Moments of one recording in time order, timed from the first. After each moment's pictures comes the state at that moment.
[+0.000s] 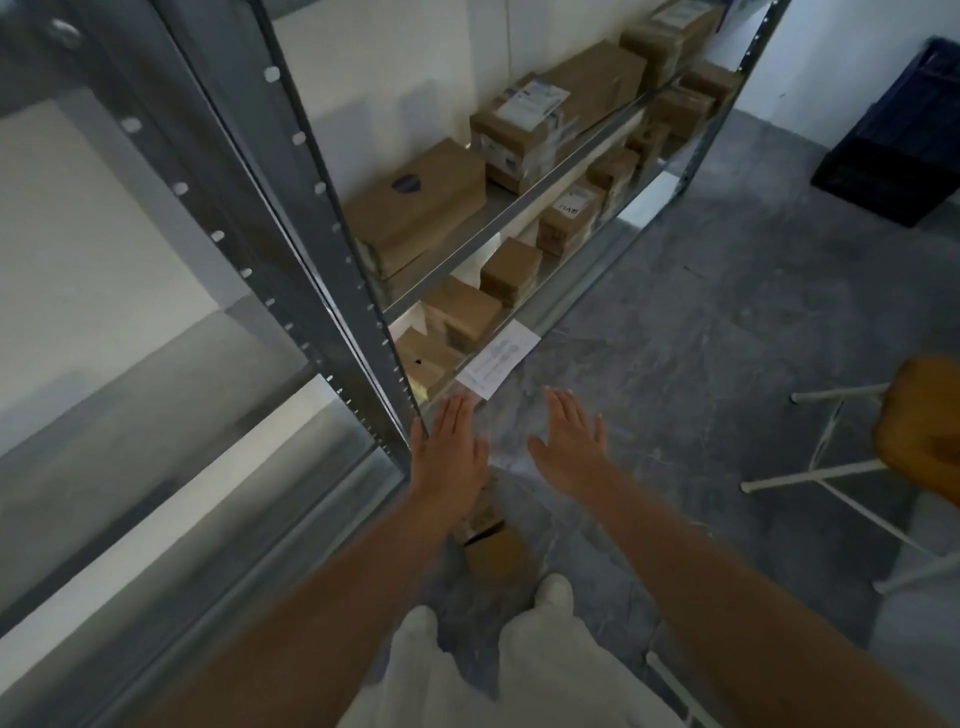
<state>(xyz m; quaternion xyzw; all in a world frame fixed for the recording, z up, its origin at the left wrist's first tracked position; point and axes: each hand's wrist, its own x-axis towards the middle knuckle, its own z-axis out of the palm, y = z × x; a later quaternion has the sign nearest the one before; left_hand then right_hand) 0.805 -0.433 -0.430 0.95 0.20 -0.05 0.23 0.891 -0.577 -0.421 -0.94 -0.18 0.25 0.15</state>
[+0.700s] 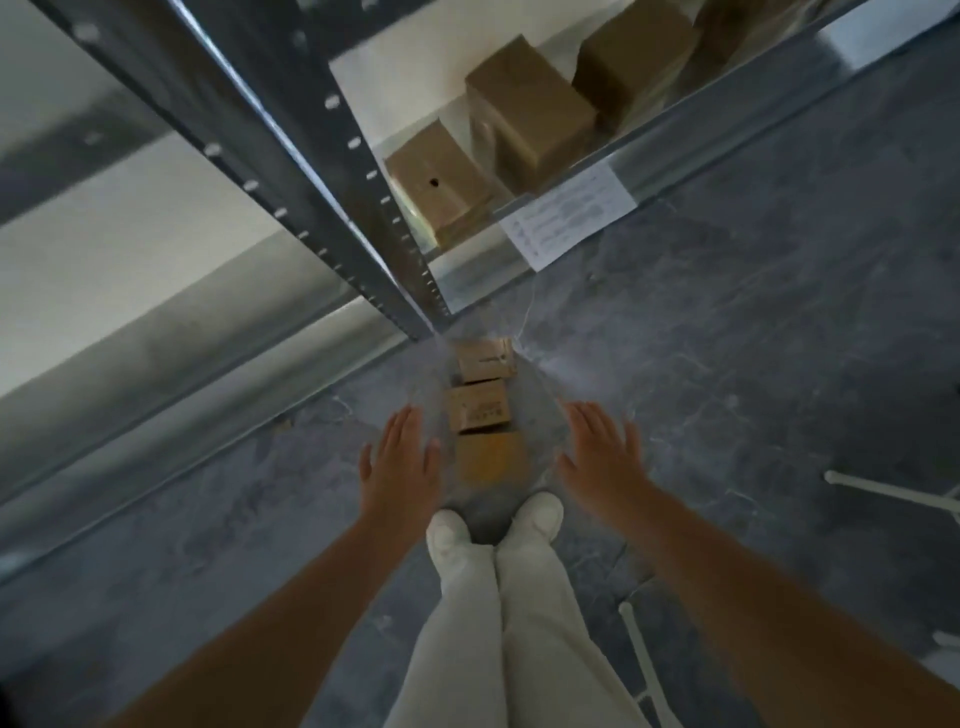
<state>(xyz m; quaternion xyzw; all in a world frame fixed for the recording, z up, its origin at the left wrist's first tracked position) 0.755 -0.486 -0.650 0.81 0.47 -0.17 0.29 0.925 -0.647 -0.675 -0.86 -0.34 0.39 -0.02</state>
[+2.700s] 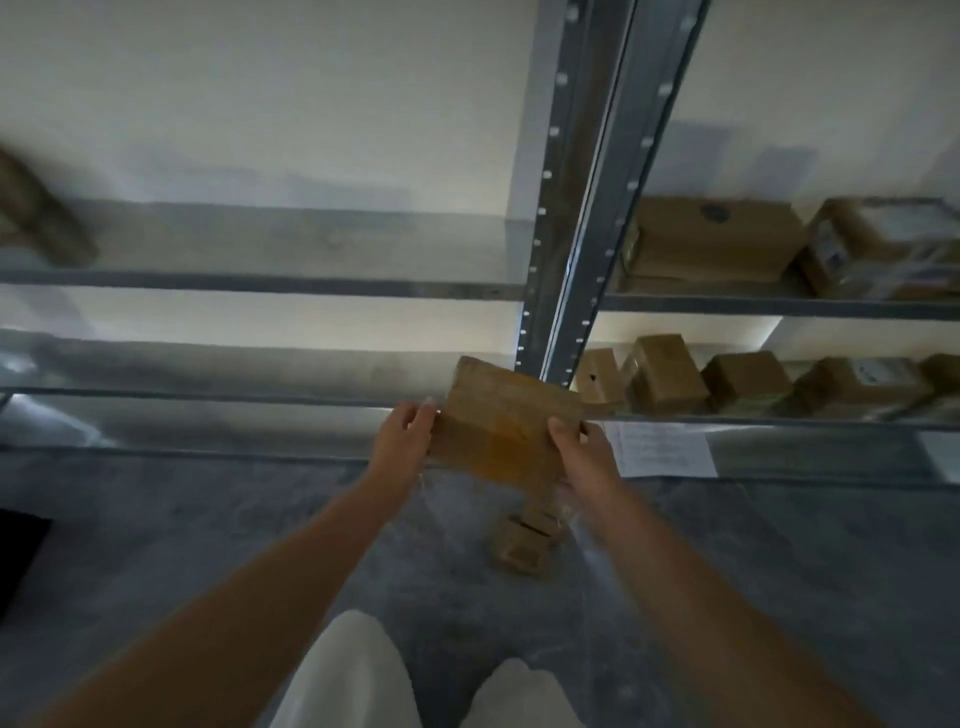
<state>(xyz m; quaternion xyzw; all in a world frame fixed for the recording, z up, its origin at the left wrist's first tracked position) 0.660 -0.465 -0.422 0.45 0.63 0.31 0.55 0.855 -0.533 -0.426 -0.73 -0.17 0.50 0.44</state>
